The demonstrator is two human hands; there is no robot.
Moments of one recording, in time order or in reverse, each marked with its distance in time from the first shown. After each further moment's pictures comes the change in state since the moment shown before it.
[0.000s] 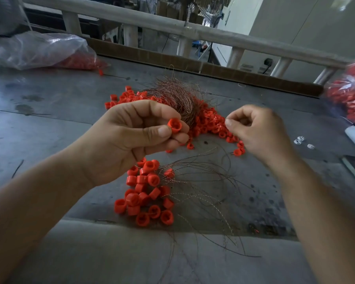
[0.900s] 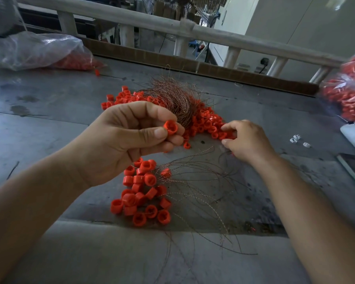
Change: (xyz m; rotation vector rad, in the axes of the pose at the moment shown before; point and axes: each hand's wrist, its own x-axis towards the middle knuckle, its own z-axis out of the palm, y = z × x) left_hand 0.000 -0.001 0.001 0.031 -0.003 -0.016; right_hand 0.011 0.032 0.015 -0.427 -0.140 0.100
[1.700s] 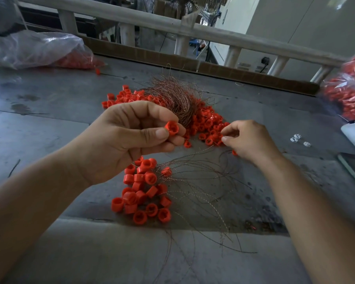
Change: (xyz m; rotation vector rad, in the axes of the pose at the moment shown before) left_hand -0.002 0.001 0.002 0.025 0.031 -0.026; right_hand -0.003 0.000 -0.003 0.152 0.017 0.020
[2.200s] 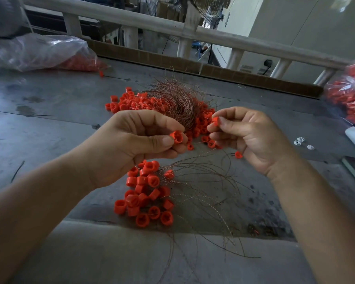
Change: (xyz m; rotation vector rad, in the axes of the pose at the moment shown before) left_hand 0.003 -0.003 -0.001 0.087 0.030 -0.051; right_hand -0.021 -0.038 -0.024 1.056 -0.327 -0.013
